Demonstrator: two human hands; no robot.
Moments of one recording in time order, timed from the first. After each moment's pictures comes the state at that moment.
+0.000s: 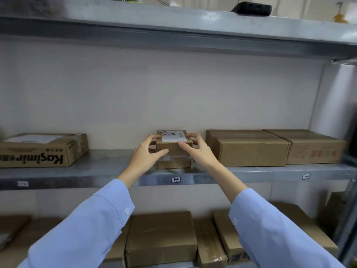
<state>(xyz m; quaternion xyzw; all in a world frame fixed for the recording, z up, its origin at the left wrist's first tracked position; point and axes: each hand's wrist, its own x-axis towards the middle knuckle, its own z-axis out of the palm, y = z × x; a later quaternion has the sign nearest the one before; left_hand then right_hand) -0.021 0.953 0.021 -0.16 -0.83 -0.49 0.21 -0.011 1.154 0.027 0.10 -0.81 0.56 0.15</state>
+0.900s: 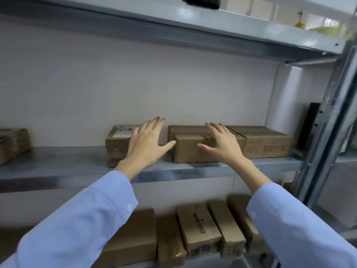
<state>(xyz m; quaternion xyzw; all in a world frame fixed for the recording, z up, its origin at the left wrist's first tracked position) -0.004 1.083 0.048 -0.22 -0.90 -0.18 0.34 0.019 1.339 0.046 0.03 -0.95 0.10 0.31</state>
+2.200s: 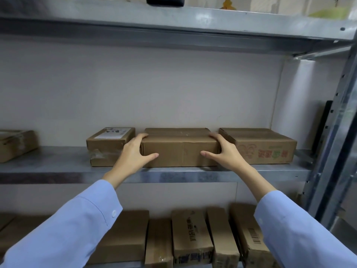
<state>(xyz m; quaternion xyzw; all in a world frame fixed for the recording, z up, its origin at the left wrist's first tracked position) -0.001 1.116 0.020 -0.14 -0.89 -0.36 0.25 0.001 1.428 0.025 0.11 -0.90 0.36 0.21</state>
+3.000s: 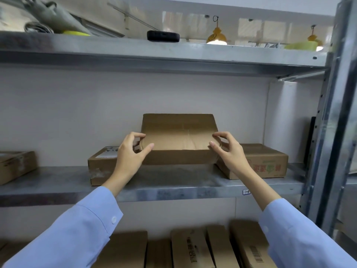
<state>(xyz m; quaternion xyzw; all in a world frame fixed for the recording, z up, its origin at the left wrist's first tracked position) 0.008 1.122 0.064 -0.17 -0.77 -0.49 0.37 0.023 1.428 0.066 0.14 -0.80 0.47 0.35</state>
